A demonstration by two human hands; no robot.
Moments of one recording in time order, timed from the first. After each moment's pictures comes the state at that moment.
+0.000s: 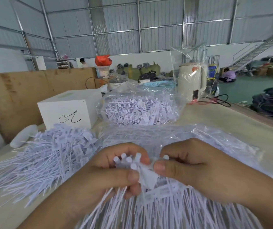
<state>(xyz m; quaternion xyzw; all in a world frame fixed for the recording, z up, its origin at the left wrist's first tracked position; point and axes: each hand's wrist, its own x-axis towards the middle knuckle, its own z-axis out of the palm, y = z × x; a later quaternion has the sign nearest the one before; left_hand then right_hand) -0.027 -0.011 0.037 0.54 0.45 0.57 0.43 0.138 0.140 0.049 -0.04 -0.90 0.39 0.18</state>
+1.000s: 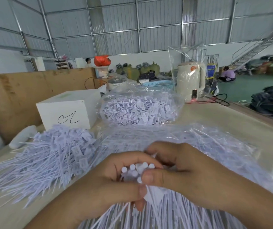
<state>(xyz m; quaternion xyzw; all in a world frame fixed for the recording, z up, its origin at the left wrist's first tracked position) -0.016 -0.009 0.040 0.57 0.50 0.49 0.42 0.129 0.135 0.035 -0.03 -0.89 0.41 0.17</state>
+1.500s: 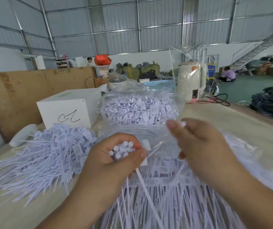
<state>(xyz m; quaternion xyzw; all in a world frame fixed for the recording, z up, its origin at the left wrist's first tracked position) -0.001 0.004 0.034 0.44 0.57 0.68 0.14 0.127 0.133 0.045 -0.19 -0.79 0.43 0.40</state>
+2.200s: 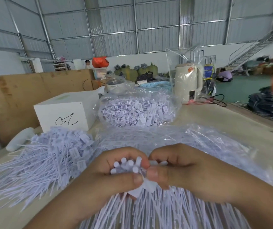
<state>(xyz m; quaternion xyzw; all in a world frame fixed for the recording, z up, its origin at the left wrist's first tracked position) -0.015 -0.007 0.039 0.56 0.49 0.56 0.36 0.133 0.141 0.041 0.00 -0.86 0.49 0.13</state>
